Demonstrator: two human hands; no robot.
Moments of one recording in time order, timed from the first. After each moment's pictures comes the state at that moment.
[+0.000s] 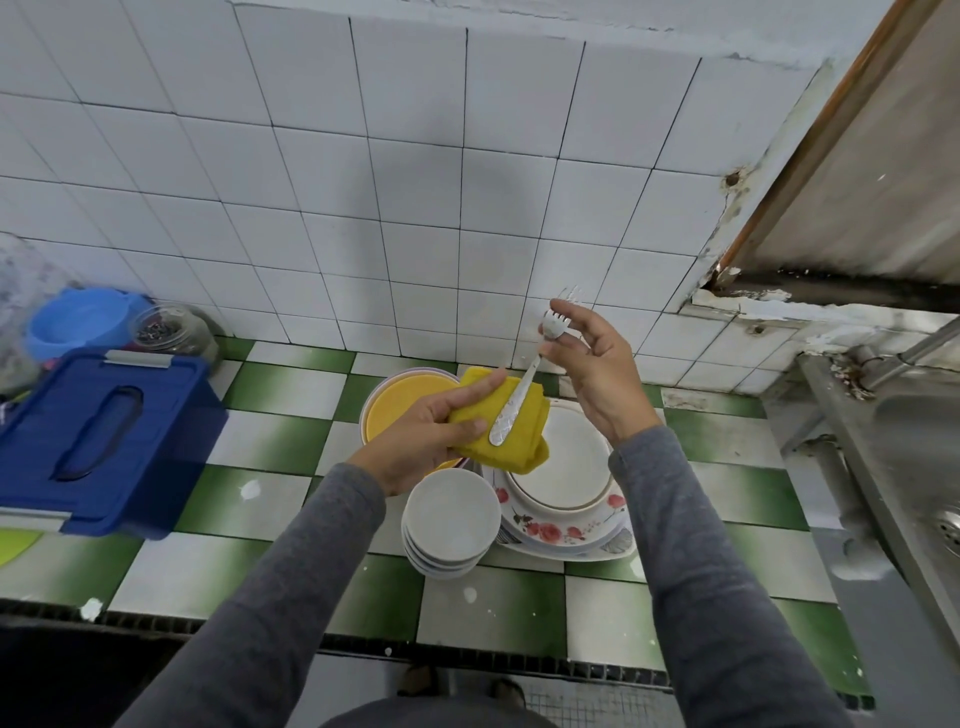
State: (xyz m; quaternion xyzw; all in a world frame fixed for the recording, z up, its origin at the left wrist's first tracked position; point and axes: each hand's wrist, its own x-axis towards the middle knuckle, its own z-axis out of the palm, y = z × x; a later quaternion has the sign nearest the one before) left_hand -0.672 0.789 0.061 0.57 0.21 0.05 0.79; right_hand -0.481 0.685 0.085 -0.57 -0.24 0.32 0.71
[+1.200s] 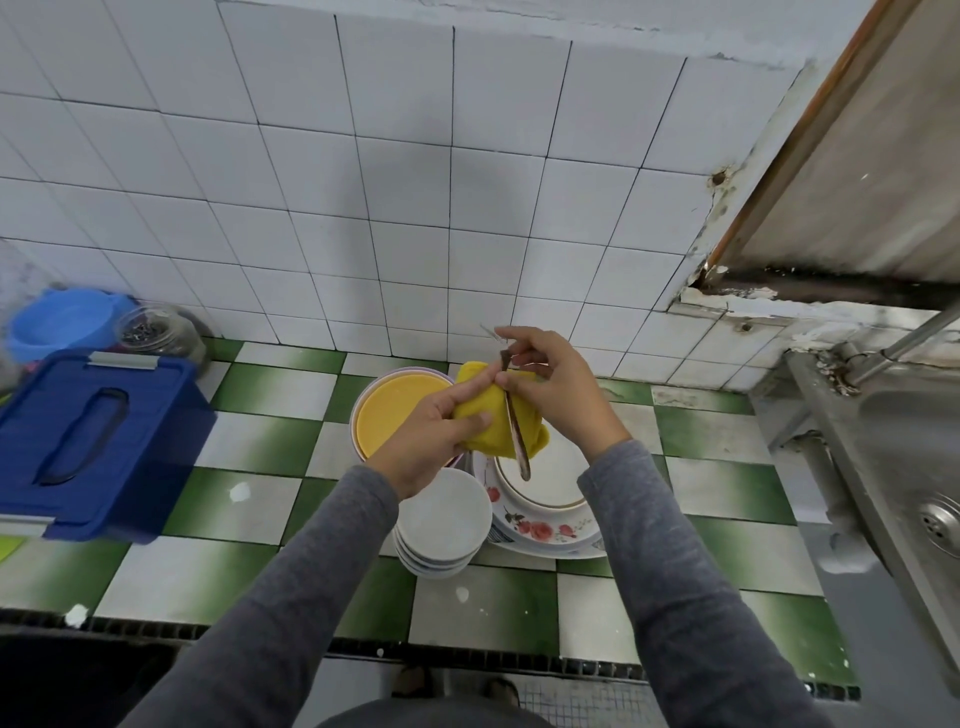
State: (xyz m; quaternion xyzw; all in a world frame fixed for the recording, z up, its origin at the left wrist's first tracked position) left_hand -0.656 0.770 0.065 0.58 0.24 0.10 0.77; right_hand -0.501 0.685 0.079 -0.72 -0.42 0.22 0.50
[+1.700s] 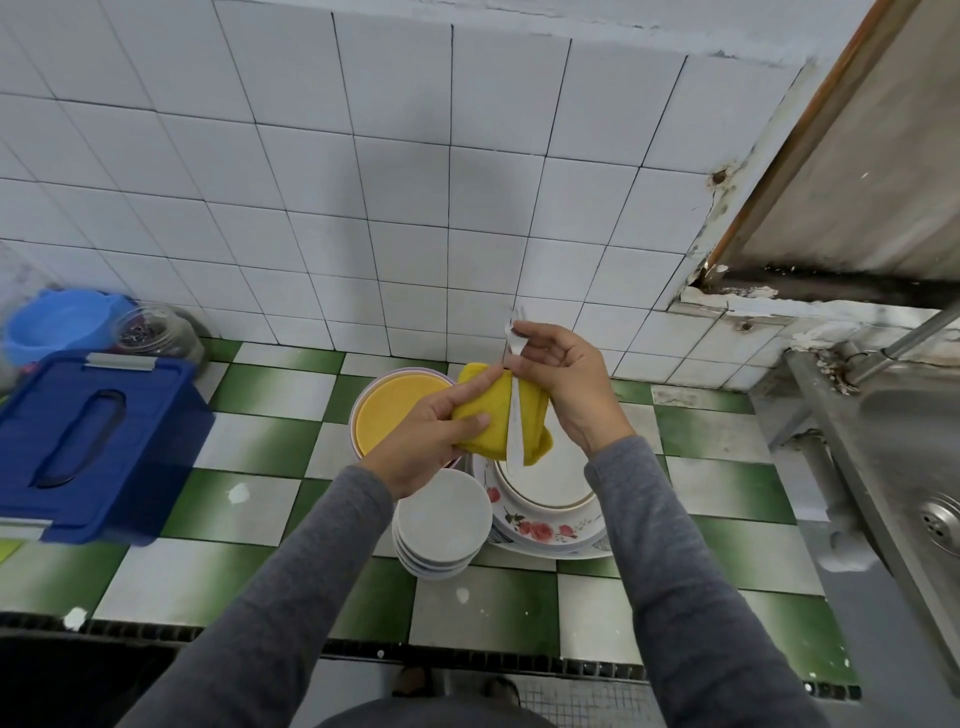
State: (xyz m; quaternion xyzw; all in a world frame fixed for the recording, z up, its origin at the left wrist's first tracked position) left_hand -0.658 0.775 0.063 0.55 0.22 0.08 0.80; right_hand -0.495 0.688 0.074 -0.61 -0.26 0.32 0.68
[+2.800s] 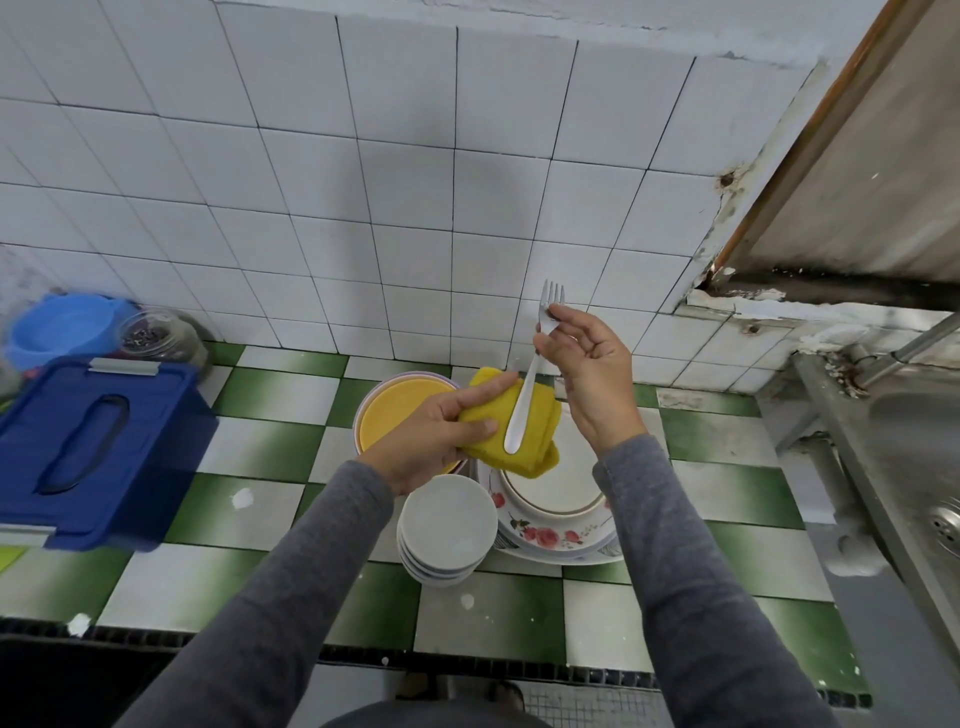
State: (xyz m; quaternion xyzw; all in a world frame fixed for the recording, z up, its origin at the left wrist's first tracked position) left_hand -0.657 0.785 0.070 0.57 0.20 0.04 0.80; right_hand -0.488 0.692 0.081 -0.56 -0.20 0.27 0.76
